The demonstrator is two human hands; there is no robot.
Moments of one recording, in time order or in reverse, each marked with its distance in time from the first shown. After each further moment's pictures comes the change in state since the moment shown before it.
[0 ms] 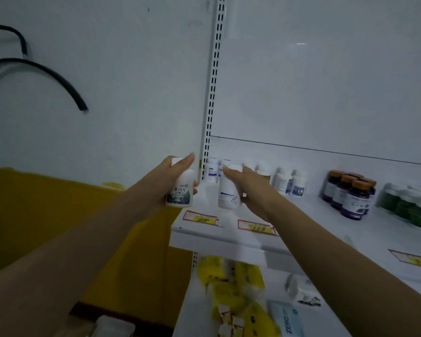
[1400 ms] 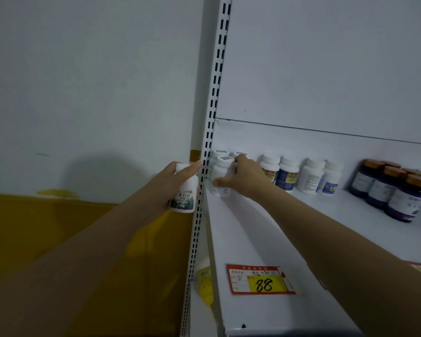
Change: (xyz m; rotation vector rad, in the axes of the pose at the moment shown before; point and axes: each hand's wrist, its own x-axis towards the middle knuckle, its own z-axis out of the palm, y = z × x) left_hand 0.204 -0.094 -0.080 -0.071 -0.255 -0.122; right_hand 0.197 0.051 0.033 -0.990 0.322 0.052
